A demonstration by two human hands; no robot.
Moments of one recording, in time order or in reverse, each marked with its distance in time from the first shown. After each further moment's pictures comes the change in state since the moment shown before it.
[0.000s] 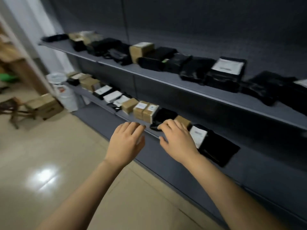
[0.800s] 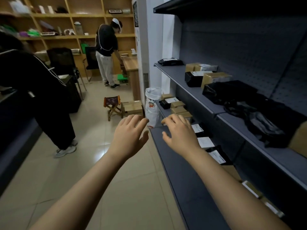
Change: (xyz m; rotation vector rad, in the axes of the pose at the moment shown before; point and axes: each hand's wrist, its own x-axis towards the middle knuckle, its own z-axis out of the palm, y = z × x) left_hand 0.050 -0.462 -0.015 0.435 0.034 -0.468; right_hand 0.477 -0.221 0.212 0.276 -0.003 -0.532
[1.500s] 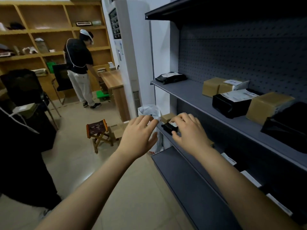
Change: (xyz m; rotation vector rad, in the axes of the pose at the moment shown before) left_hand 0.220 -0.293 0.195 -0.083 0.007 0.264; right_hand 0.327 0.050 0.181 -0.136 0.065 0.221
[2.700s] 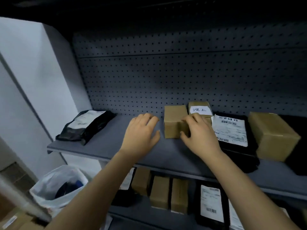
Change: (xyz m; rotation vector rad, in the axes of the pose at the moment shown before) left_hand 0.374 -0.089 0.337 -0.587 0.089 0.498; right_hand 0.228 0.220 0.087 -0.416 0.160 0.836
